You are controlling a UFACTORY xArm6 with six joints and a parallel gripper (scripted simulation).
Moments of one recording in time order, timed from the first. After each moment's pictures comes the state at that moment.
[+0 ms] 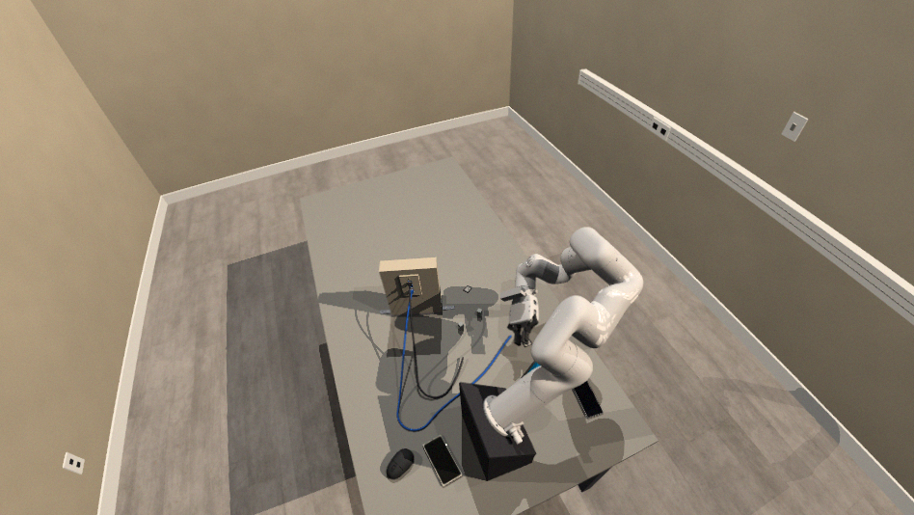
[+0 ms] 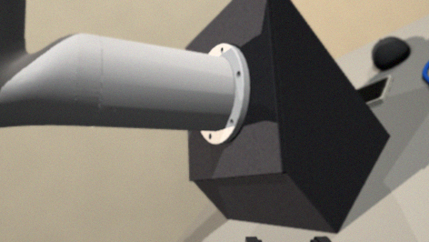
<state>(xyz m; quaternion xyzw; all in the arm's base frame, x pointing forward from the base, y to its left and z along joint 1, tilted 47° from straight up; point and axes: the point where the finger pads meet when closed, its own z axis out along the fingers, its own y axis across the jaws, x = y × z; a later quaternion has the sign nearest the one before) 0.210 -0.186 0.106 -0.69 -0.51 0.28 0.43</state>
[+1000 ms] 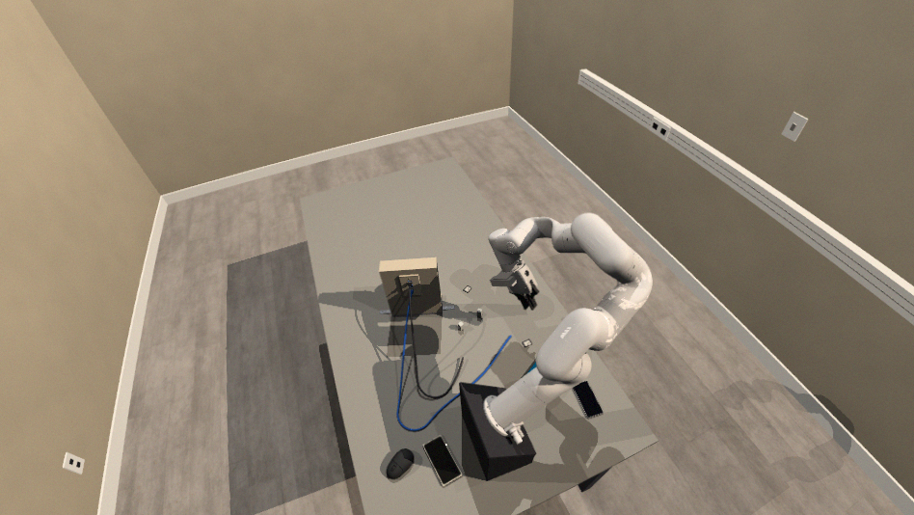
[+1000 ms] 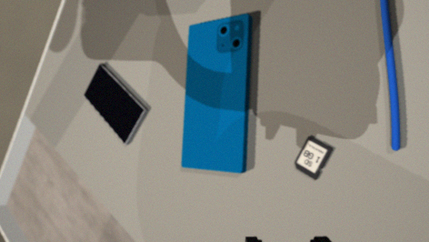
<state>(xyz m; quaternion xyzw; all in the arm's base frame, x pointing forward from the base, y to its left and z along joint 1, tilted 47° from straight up) 0.305 -0.219 0.188 -0.53 -0.65 0.55 0.01</state>
